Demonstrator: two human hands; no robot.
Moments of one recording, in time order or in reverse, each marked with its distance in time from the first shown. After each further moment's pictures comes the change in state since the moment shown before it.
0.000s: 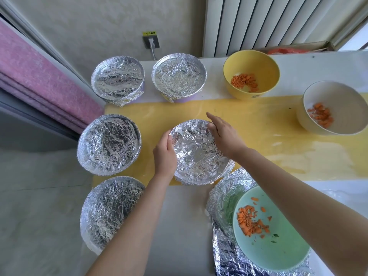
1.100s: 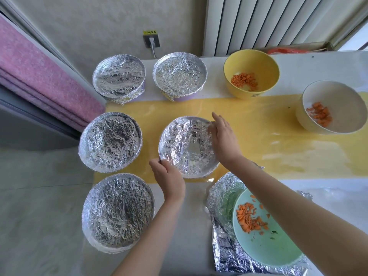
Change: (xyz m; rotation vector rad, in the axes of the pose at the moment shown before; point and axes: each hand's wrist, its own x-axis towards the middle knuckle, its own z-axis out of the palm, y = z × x) left_hand -0.061 0.006 0.008 -0.291 0.313 -0.344; right_hand -0.017 -0.021 0.014 0.056 0.218 0.085
